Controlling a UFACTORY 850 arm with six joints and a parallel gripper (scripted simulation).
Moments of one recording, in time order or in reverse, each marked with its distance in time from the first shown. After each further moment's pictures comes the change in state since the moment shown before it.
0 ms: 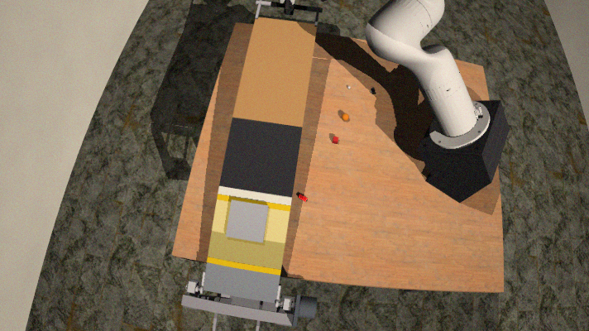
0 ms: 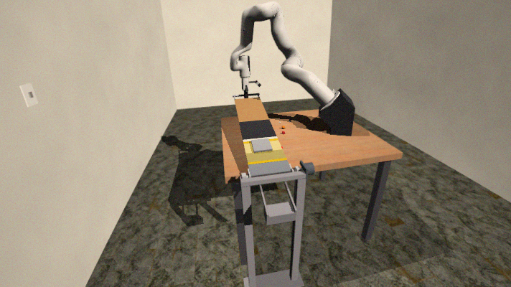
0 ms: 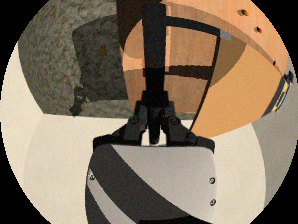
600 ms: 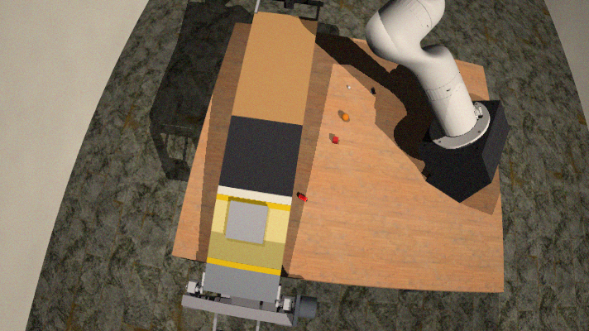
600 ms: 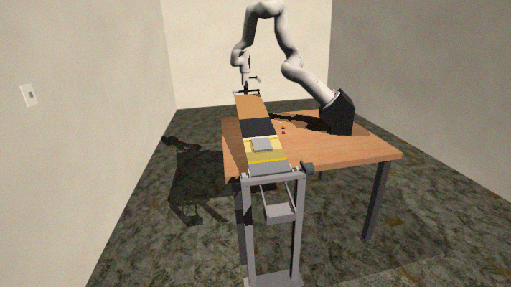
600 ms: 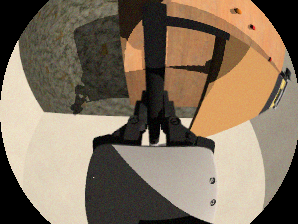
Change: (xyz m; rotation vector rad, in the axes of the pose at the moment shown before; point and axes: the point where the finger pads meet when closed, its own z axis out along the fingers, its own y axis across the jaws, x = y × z) arm 0.000 0.007 -0.035 0.003 -0.004 -0.003
